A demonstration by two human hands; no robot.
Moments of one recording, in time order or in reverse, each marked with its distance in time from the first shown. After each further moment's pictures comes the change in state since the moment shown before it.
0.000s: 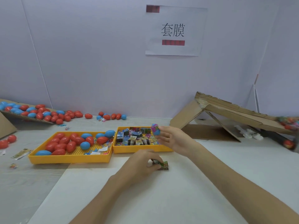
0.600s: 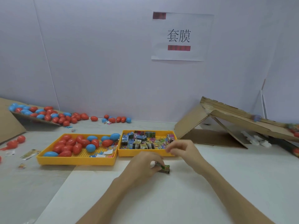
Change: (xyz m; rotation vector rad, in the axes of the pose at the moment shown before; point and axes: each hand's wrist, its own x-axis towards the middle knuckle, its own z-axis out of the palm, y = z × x) left_hand 0.000 0.000 -0.007 0.001 0.058 -0.018; right_hand -0.023 0.026 -0.031 -0.704 -0.025 -0.458
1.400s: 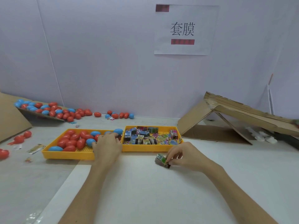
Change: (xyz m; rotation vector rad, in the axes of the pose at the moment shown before) left_hand -0.015 -0.057 -0.062 0.430 0.393 -0.778; right_hand -0.007 0.002 0.001 -0.389 -0.268 -0.053
